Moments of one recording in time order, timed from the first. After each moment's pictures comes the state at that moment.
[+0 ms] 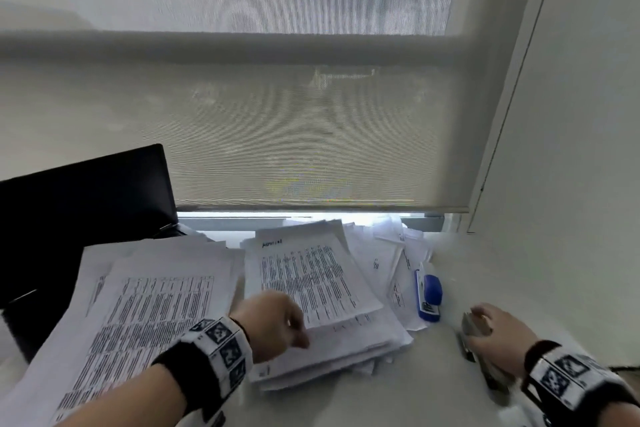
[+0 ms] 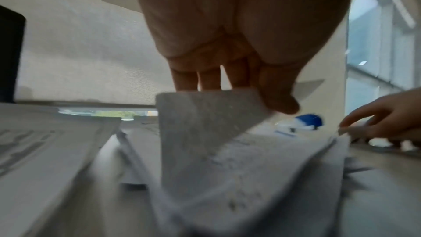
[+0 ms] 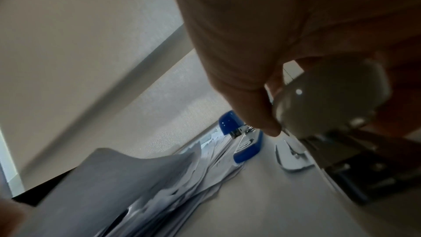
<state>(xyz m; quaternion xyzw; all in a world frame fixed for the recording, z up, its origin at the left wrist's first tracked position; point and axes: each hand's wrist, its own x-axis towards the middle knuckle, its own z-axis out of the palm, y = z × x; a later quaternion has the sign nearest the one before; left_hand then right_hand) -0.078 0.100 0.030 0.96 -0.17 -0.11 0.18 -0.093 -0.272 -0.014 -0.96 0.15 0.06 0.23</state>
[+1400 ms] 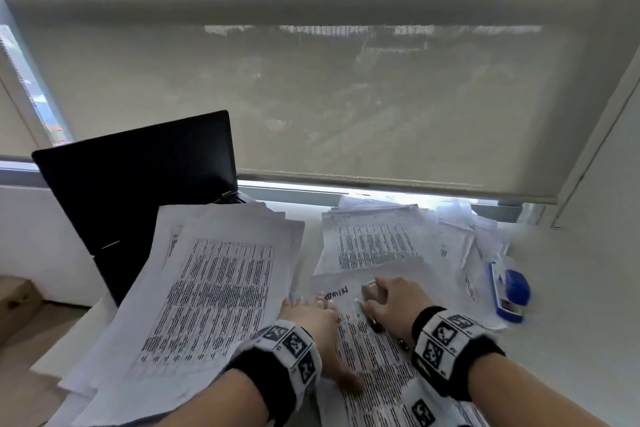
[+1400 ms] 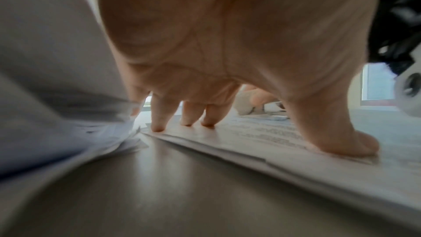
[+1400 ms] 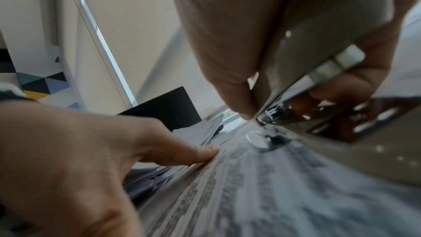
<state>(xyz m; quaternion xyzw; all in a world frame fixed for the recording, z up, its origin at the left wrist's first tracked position) -0.091 0.118 -0.015 0.97 -0.09 -0.21 -0.05 -0.054 -0.044 -0.004 -0.97 -0.06 0.11 0.19</state>
